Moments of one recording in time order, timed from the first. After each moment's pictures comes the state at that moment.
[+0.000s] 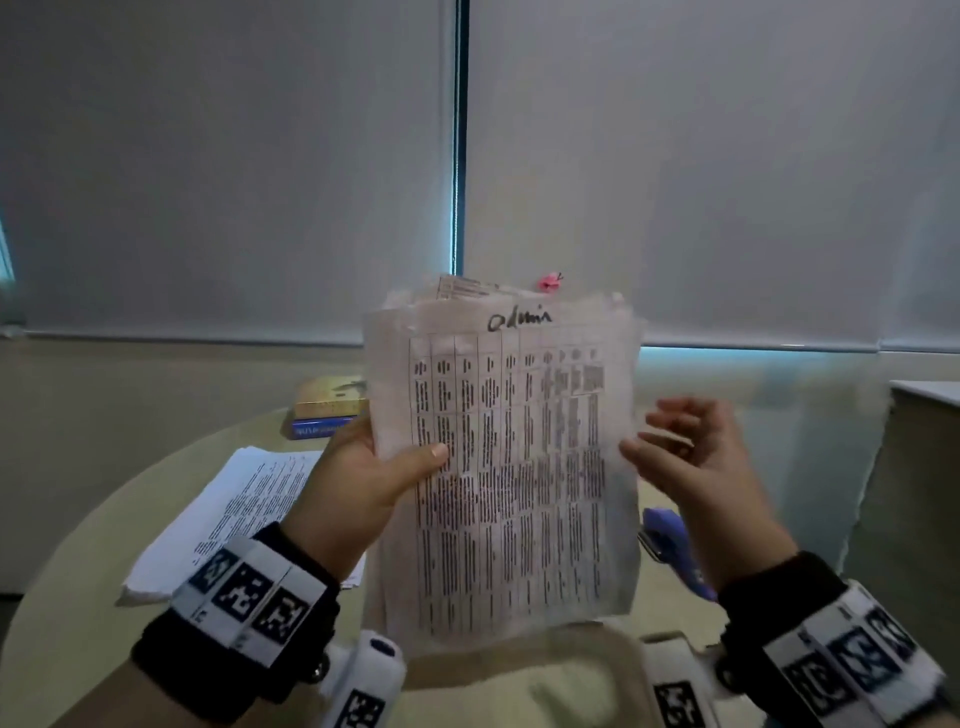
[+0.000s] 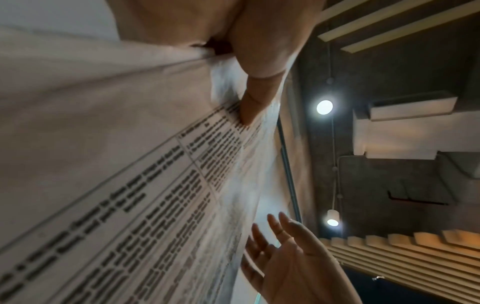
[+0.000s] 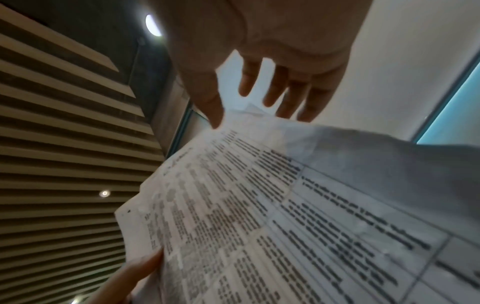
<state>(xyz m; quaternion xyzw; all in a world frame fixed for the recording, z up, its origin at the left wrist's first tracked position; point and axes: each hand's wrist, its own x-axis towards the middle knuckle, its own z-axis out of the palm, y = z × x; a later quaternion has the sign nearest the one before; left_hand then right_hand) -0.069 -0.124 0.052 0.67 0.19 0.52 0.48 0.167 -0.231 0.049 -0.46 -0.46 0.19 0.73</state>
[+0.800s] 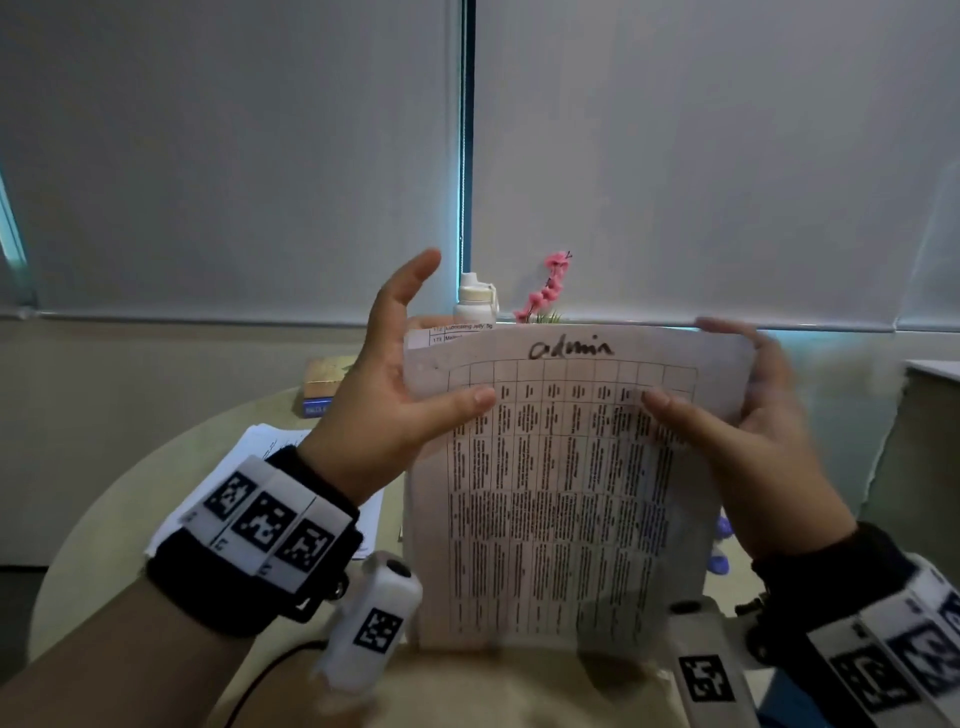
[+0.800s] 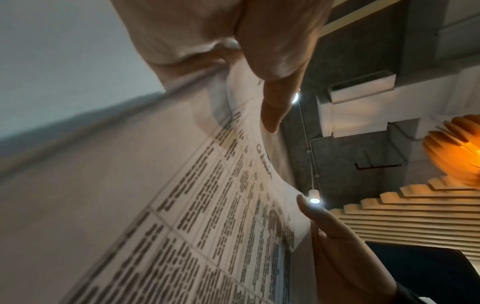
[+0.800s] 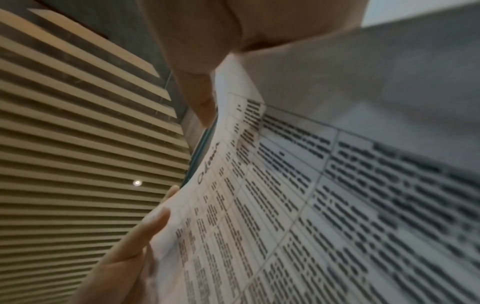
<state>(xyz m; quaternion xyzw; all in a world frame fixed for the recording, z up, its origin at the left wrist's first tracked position) -0.070 -0.138 0.088 0.74 0.06 0.51 0.43 0.138 -0.265 0.078 -0.40 -0.52 0.15 0.74</state>
